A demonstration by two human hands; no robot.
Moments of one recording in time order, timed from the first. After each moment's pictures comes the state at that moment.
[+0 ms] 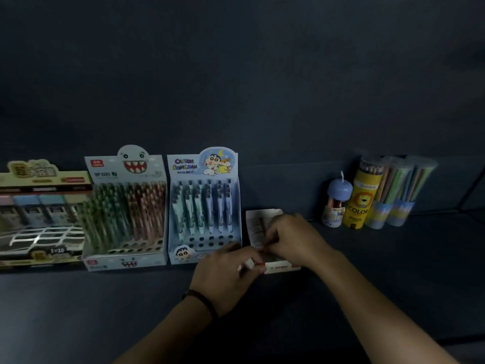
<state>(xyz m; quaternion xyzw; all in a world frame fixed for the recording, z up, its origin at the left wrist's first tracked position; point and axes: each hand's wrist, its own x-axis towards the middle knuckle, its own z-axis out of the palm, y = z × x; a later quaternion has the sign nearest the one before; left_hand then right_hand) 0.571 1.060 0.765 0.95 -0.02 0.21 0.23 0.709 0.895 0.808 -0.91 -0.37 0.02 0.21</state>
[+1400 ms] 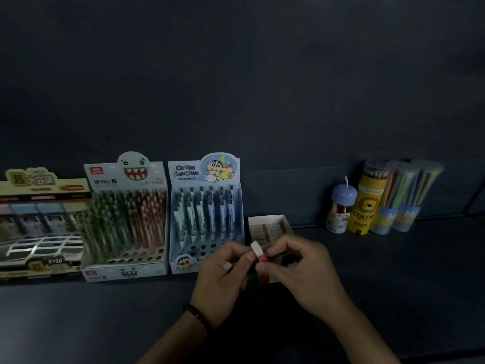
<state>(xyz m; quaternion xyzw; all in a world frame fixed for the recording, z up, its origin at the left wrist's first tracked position) 0.561 1.049 0.785 0.73 0.05 0.19 0.66 0.626 0.878 0.812 -0.74 -0.30 0.02 0.60</state>
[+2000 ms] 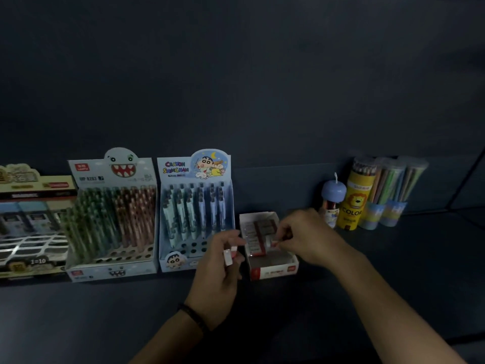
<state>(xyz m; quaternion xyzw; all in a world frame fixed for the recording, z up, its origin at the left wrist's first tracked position) 0.562 1.048 0.776 0.82 0.02 0.24 0.52 0.708 0.864 0.832 -0.91 -0.35 0.01 0.23</state>
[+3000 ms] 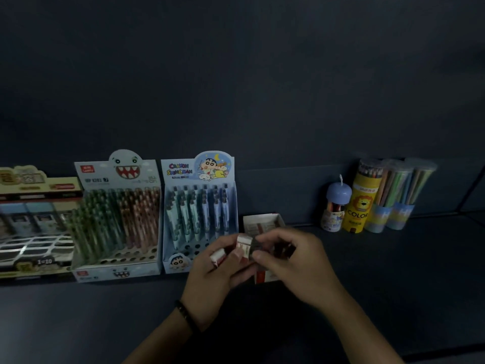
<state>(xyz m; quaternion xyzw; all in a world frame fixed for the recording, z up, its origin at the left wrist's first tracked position) 0.557 1.044 0.794 0.53 0.05 0.13 0.84 0.643 0.879 0.811 -0.79 -0.31 -0.03 0.53</state>
